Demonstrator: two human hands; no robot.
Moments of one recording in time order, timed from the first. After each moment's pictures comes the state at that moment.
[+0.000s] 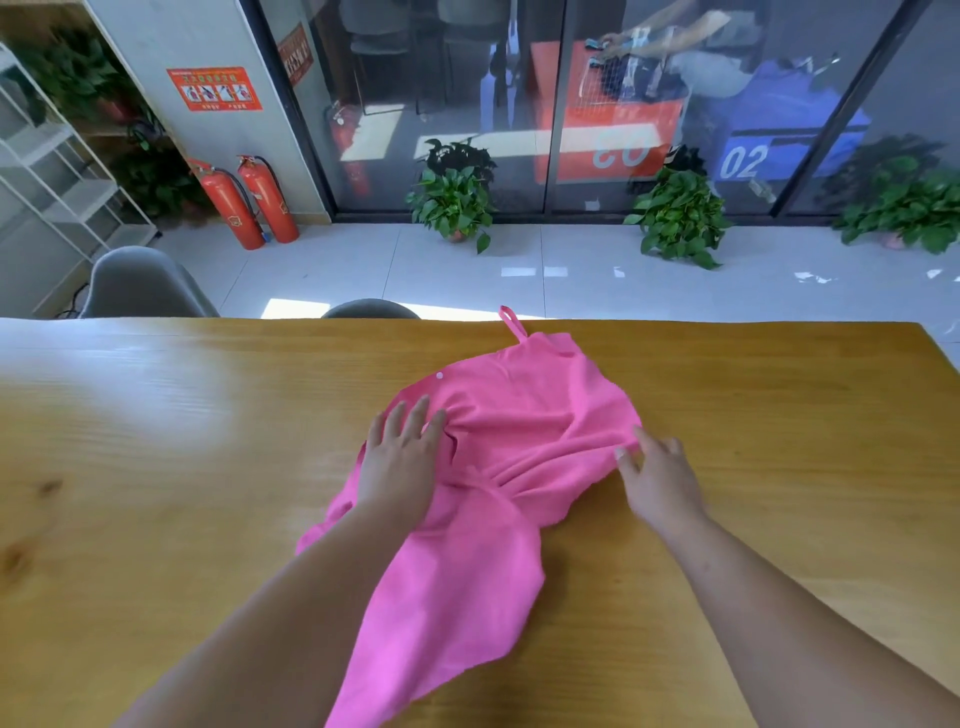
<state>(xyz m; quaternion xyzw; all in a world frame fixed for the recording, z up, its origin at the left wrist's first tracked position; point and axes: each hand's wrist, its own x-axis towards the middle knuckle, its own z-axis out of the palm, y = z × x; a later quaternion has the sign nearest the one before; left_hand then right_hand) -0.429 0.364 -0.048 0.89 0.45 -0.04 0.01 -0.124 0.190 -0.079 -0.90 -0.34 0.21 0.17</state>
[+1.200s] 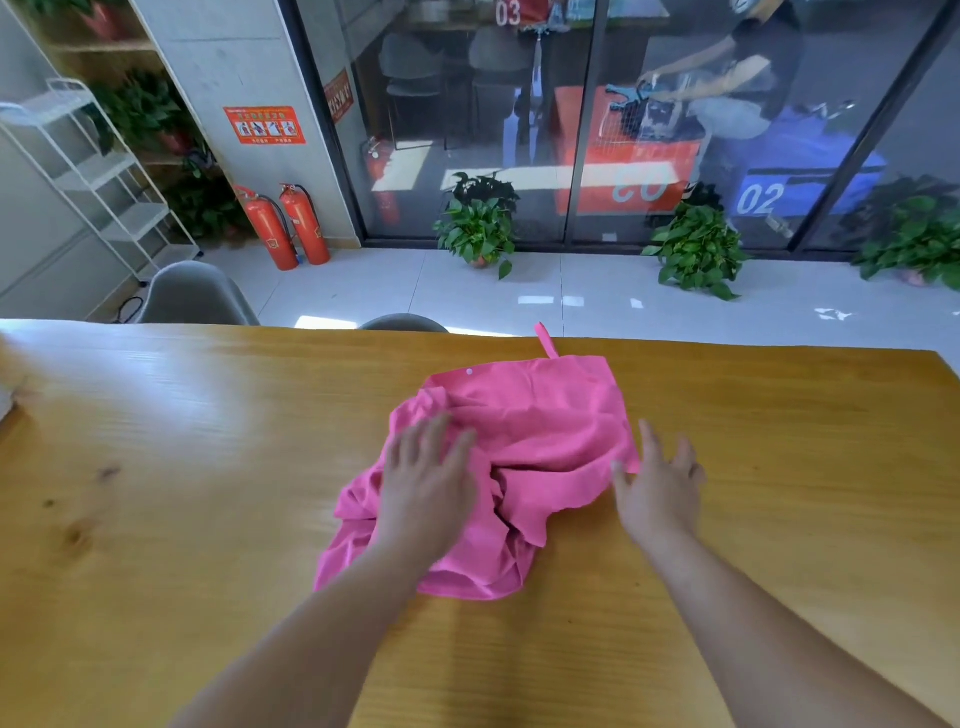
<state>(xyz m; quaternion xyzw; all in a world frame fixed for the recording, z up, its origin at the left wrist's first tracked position) -0.461 0.305 -0.011 0.88 0.46 0.12 0.00 -0.183 0.191 -0.054 -0.91 -0.34 0.12 0.20</state>
